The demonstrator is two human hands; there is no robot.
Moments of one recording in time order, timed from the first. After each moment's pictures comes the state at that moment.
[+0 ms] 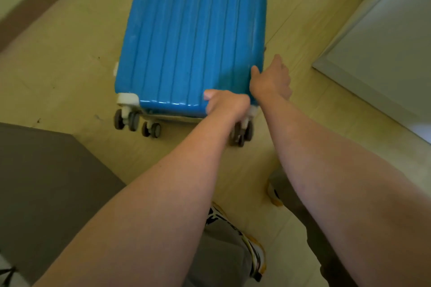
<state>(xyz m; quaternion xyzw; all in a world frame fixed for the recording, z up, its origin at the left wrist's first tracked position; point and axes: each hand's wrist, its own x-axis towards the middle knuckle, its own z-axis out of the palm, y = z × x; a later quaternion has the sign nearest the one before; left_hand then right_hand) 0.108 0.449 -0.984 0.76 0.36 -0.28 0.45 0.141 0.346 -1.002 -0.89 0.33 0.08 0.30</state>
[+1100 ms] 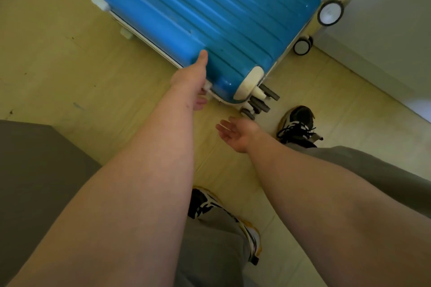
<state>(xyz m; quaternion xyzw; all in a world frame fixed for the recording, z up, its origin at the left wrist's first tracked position) 0.121 0.502 -0.994 0.69 0.40 -0.33 0.51 0.027 0.380 -1.091 -0.34 0.52 0.31 0.72</state>
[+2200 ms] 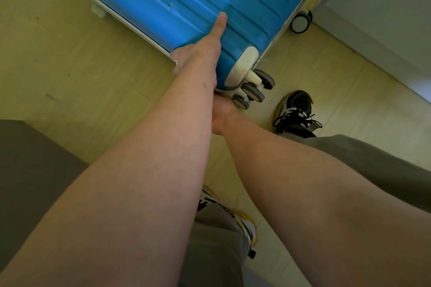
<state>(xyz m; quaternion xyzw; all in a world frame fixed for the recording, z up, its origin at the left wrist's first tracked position) 0.137 0.443 -1.020 0.60 0.50 -0.16 0.60 0.061 0.423 -1.142 -0.42 0.47 0.28 0.72</state>
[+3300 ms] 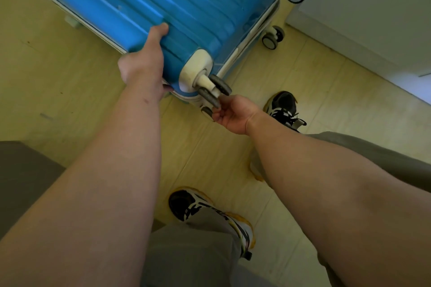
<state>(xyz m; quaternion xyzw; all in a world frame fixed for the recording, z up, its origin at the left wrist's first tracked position) 0.134 0.486 -0.978 0.64 0.46 -0.10 0.61 0.046 0.328 -1.090 -0.29 0.42 0.30 0.80</state>
